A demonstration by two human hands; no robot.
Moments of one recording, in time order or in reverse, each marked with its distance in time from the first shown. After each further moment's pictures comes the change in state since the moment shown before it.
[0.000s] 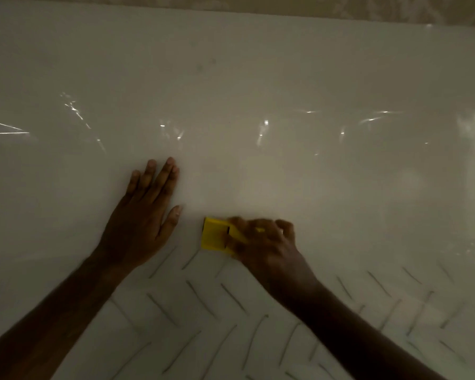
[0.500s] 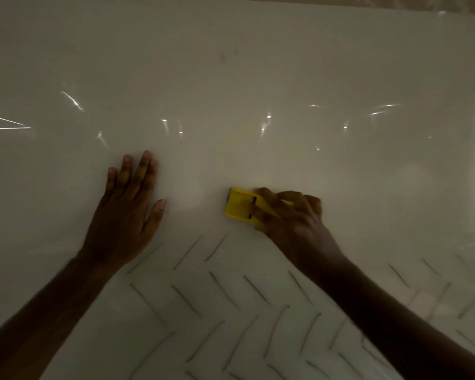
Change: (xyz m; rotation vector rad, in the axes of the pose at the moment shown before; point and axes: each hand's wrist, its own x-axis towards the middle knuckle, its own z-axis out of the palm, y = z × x) left_hand -0.033 -0.055 -0.012 -0.012 -0.003 -0.097; right_hand 0.034 0.010 -0.015 -0.018 0.025 0.087
